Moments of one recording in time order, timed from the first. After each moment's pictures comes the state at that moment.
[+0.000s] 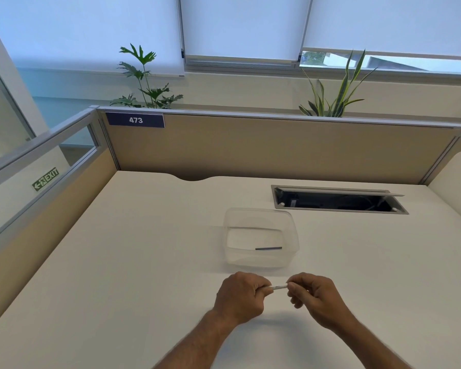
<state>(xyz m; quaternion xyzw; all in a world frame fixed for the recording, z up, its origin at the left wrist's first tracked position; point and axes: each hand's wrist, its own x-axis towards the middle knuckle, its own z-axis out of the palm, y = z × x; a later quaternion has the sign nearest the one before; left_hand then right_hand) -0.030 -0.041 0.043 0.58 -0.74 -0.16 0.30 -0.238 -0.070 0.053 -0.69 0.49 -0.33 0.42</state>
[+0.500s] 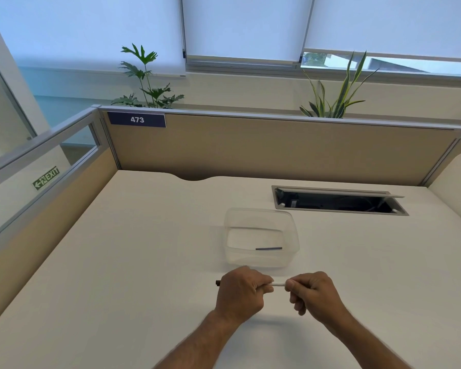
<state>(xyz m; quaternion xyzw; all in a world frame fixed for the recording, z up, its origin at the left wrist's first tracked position) -0.033 -0.042 0.046 0.56 -0.74 -0.06 0.37 -0.226 -0.071 0.064 -0.63 0.53 -0.32 0.47</state>
